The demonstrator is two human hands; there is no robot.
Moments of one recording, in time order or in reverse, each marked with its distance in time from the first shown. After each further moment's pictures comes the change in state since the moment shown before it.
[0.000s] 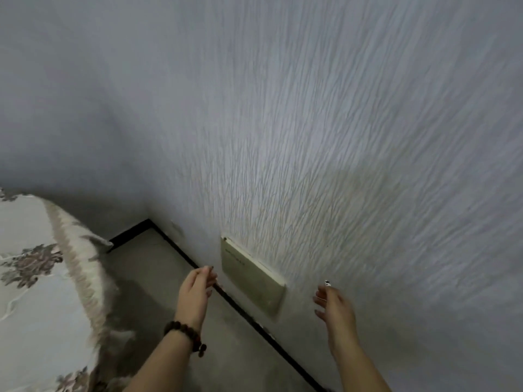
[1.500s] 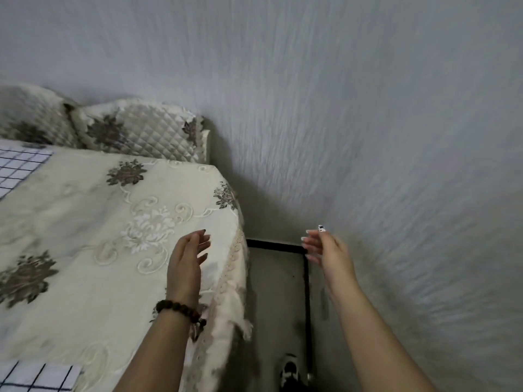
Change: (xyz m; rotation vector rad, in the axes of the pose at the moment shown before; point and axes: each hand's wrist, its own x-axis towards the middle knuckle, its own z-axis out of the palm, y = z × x) left_hand 0.303 0.162 -0.291 -0.350 0.984 0.201; right_hand 0.058 -0.142 0.675 -0.290 -1.095 -0.125
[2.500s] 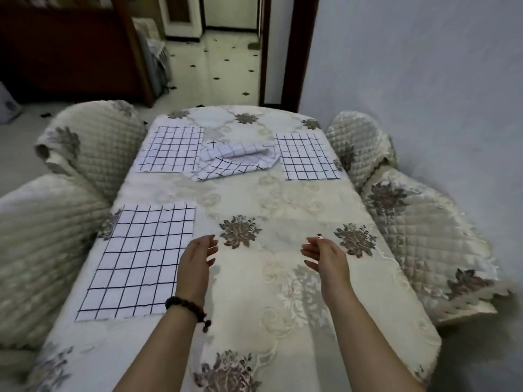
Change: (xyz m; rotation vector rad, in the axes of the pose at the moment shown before) left_hand 0.045 0.050 -0.136 -0.334 1.293 0.146; right_hand 0.041 -0.017 0.408 -0.397 -1.270 0.066
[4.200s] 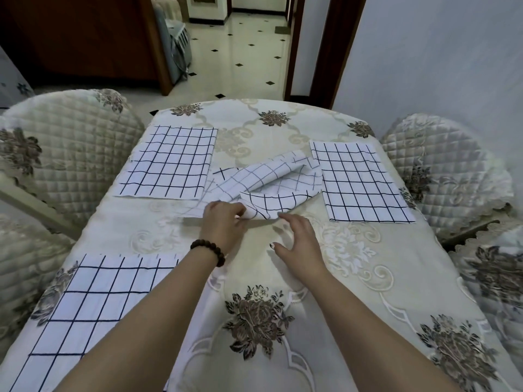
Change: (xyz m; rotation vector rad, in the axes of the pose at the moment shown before) left_hand 0.331 -0.001 0.090 1.130 -0.111 0.608; right_hand 0.249 0.020 0.193 -0.764 -0.397 -0.543
